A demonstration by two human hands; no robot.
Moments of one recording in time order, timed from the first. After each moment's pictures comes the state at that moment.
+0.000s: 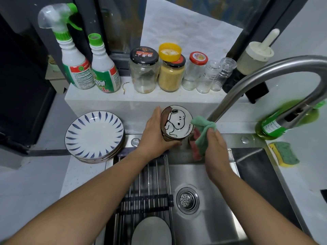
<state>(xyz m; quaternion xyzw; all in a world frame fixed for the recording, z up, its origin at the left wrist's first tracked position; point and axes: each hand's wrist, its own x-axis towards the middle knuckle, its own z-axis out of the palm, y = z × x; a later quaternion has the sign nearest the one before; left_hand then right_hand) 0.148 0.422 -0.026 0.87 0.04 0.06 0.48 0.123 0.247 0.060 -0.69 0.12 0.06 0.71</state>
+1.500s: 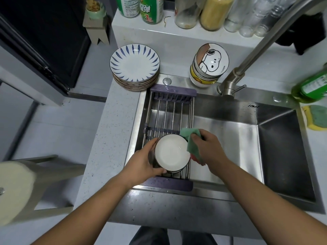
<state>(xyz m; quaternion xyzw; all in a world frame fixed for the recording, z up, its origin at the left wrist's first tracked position) -0.175 0.419 -0.056 0.80 0.17 -0.15 0.55 -0.044 0.234 -0.005 -0.76 0.11 0.34 0.54</state>
